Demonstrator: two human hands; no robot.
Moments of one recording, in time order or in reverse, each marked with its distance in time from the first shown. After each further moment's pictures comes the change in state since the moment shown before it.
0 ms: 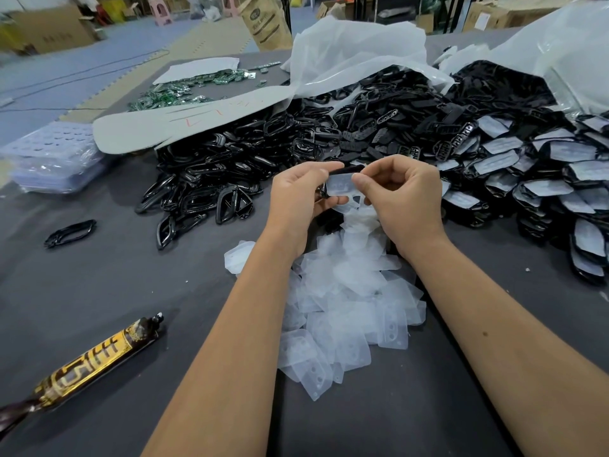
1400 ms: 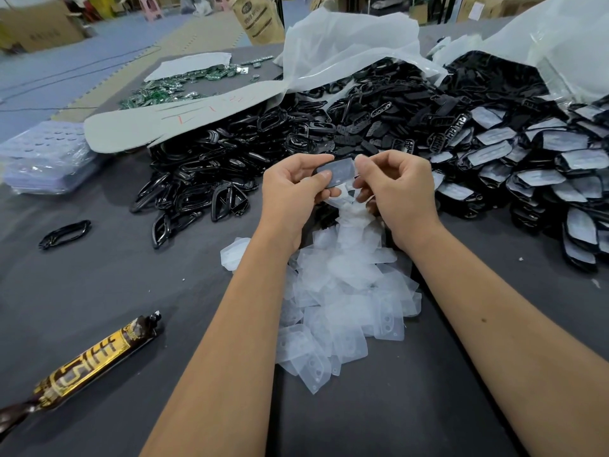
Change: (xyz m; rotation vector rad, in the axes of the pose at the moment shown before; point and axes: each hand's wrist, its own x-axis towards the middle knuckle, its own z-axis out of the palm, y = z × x) left_hand -0.001 -0.002 -0.001 0.087 0.017 0.090; right_hand 0.002 -0.002 0.000 0.102 -0.027 0.187
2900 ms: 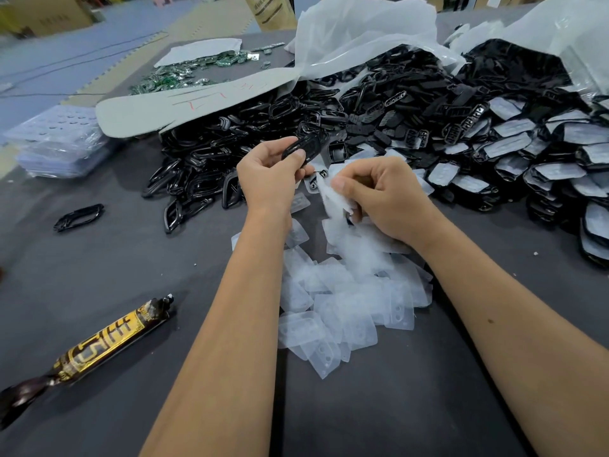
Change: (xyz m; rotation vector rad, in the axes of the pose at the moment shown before) left_hand 0.004 0.012 -0.019 -0.064 0.361 -0.002; right_hand -0.013 -0.012 0.004 -0.151 -0.506 -0.202
